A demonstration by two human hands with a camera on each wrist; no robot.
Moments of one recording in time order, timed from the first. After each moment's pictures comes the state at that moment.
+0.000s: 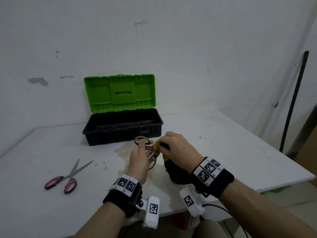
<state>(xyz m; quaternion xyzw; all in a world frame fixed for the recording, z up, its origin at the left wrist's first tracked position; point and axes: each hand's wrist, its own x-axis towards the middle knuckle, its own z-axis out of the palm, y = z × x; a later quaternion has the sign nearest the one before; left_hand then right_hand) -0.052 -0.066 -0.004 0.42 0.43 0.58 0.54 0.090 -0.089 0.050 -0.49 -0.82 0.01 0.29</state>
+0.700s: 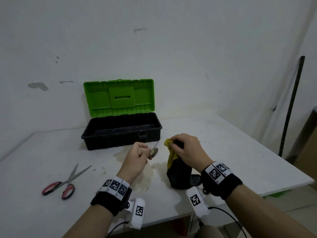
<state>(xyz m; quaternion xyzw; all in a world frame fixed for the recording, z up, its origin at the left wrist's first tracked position) -0.080 -0.060 0.009 0.62 0.47 0.46 0.43 0.130 -0.079 0.044 -0.55 -0.73 0.05 0.39</state>
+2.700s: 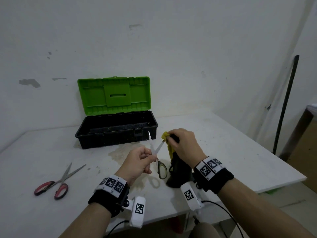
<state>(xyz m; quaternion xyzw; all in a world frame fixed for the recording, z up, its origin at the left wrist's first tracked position) -0.067 -0.062 0.000 0.59 0.42 0.44 0.53 0.131 -0.068 0.045 -0.55 -0.73 0.00 0.41</state>
